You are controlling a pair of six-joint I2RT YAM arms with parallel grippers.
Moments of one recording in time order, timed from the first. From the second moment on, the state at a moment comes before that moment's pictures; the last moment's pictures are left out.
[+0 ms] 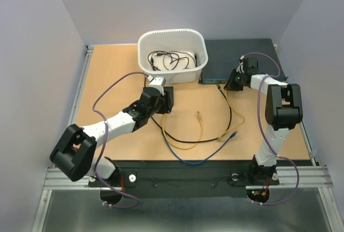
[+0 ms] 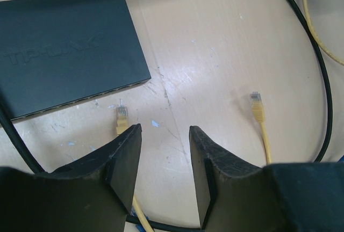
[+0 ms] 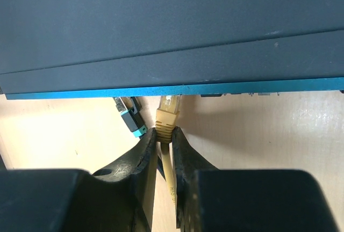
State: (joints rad) left arm -0.67 1.36 0.71 0.12 -0.10 -0.47; right arm 0.01 1.95 1.26 -0.21 -0.30 0.35
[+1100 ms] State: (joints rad) left arm -0.67 1.37 0.72 0.11 -0.10 -0.47; right arm -0.02 1.98 1.28 -0.22 -0.31 0.28
